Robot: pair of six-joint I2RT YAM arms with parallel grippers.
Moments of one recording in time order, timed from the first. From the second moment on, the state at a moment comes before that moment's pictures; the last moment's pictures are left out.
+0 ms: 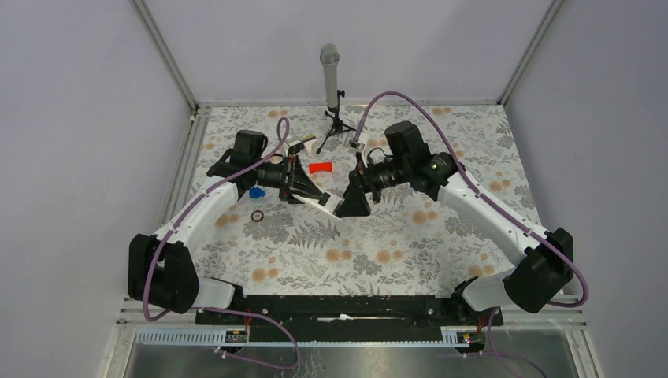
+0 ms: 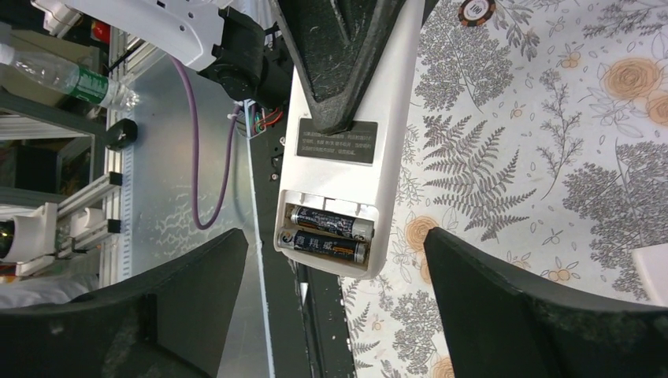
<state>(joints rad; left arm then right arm) -0.27 1.36 1.03 -0.45 1.26 -0.86 0.64 1.41 1.27 -0.54 -0.88 0.03</state>
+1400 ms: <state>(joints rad) -0.23 1.35 1.05 -0.46 1.24 -0.82 0.57 1.47 1.28 -0.50 -0.90 0.14</state>
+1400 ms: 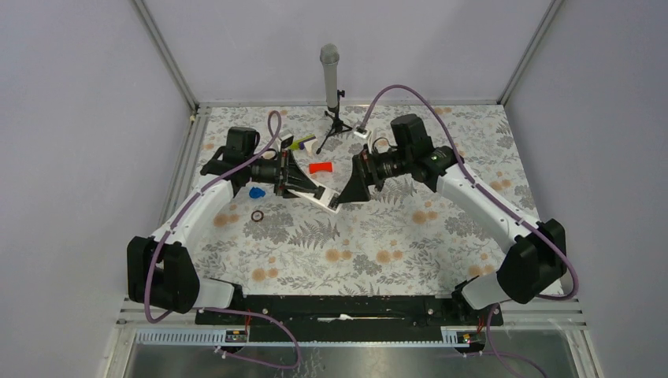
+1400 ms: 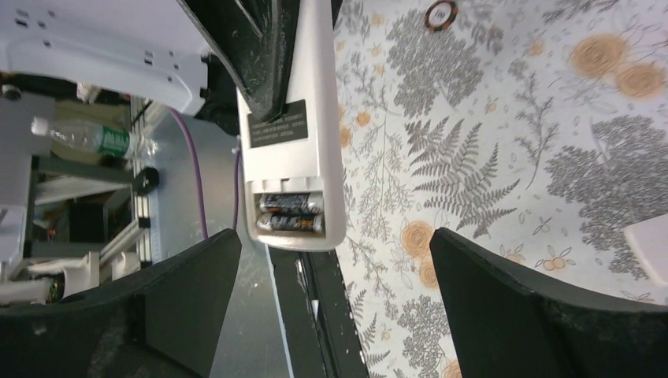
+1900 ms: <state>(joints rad) -0.19 1.26 1.07 -0.46 0.90 -0.59 0.52 1.45 1.24 -0.36 -0.44 0.33</state>
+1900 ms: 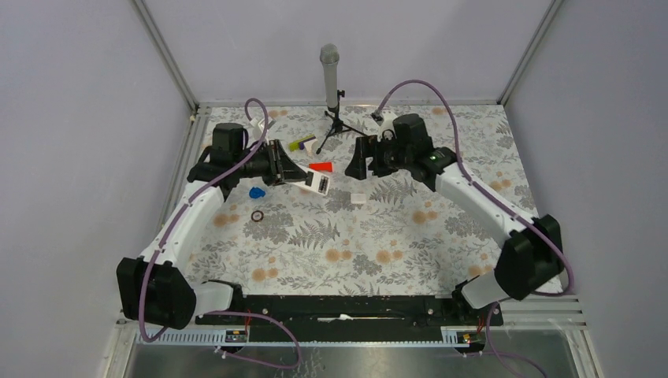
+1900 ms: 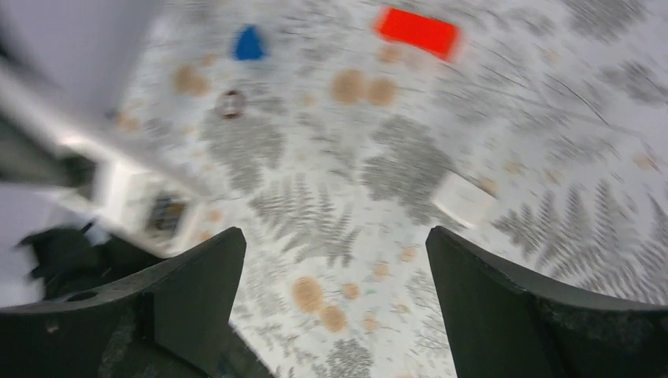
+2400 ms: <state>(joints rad) -0.17 1.17 1.02 -0.29 0.65 -0.56 0.64 1.80 1.21 -0.50 0.08 0.45</state>
